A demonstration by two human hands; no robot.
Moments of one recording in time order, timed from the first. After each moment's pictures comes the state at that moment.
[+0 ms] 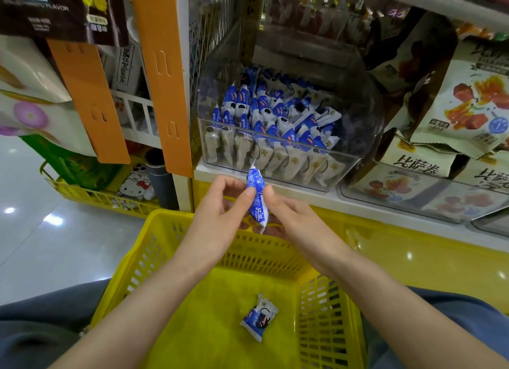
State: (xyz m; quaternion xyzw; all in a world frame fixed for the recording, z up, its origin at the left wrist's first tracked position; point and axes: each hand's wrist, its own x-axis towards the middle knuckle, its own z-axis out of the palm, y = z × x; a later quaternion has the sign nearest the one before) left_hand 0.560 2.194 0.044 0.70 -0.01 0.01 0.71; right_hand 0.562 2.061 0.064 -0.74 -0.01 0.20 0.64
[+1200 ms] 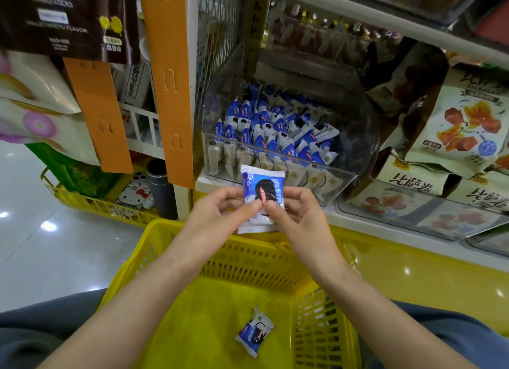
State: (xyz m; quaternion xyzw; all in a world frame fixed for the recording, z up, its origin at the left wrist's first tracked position) left_hand 0.564 2.203 0.063 0.69 0.04 -0.07 0.72; right_hand 0.567 2.059 0.060 -0.76 -0.02 0.02 0.65
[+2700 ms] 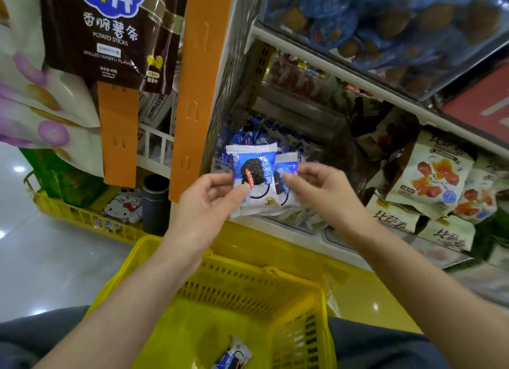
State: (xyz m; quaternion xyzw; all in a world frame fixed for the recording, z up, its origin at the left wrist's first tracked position) left_hand 0.566 2.225 0.094 0.61 0.02 0.03 0.79; right_hand 0.613 2.049 0.140 -0.87 -0.09 -0.02 0.48
